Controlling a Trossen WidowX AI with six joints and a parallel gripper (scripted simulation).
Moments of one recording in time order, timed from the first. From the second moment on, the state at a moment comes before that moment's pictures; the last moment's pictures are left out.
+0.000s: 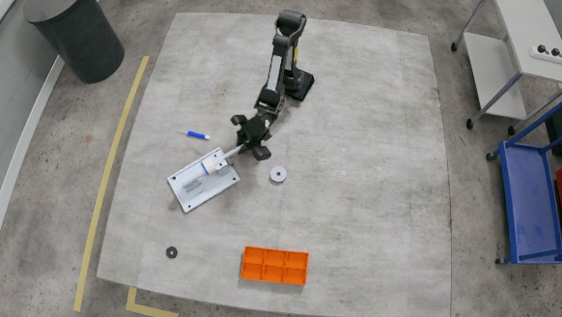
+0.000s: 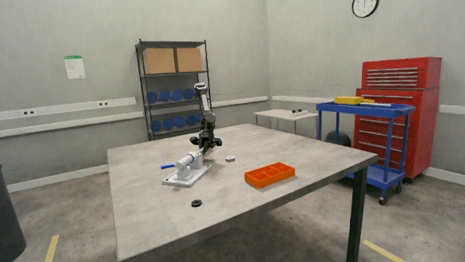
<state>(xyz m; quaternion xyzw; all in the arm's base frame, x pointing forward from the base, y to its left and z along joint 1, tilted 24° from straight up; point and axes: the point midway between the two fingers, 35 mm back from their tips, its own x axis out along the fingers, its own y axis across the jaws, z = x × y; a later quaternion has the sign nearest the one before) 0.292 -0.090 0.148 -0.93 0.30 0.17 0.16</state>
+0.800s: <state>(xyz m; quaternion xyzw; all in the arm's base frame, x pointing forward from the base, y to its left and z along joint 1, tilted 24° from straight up) 0.290 -0.089 0.147 -0.93 0.30 0.17 0.16</state>
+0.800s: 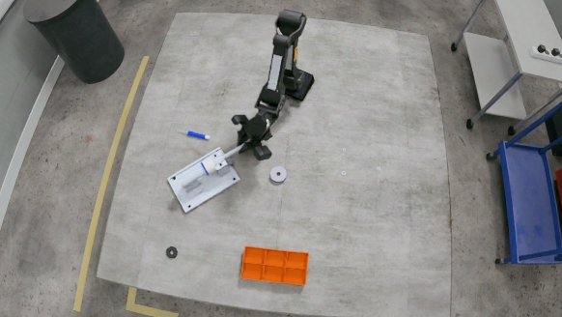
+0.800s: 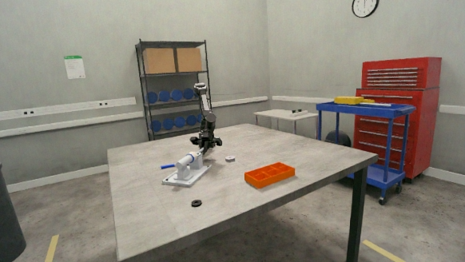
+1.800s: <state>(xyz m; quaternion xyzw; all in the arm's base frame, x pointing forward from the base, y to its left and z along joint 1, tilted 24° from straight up) 0.288 -0.087 0.146 -0.93 0.30 0.17 0.16</state>
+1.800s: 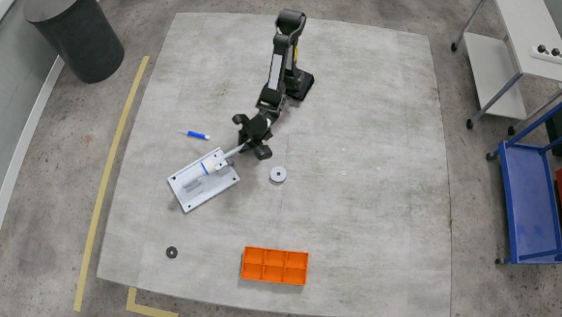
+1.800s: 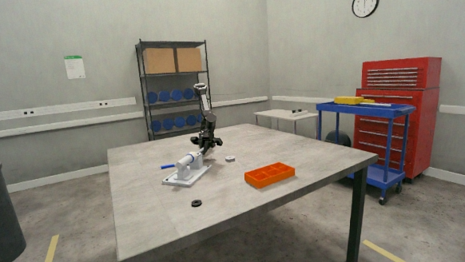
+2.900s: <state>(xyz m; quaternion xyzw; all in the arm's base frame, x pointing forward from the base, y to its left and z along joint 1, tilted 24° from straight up) 0.286 -0.085 0.145 -0.93 0.30 0.17 0.16</state>
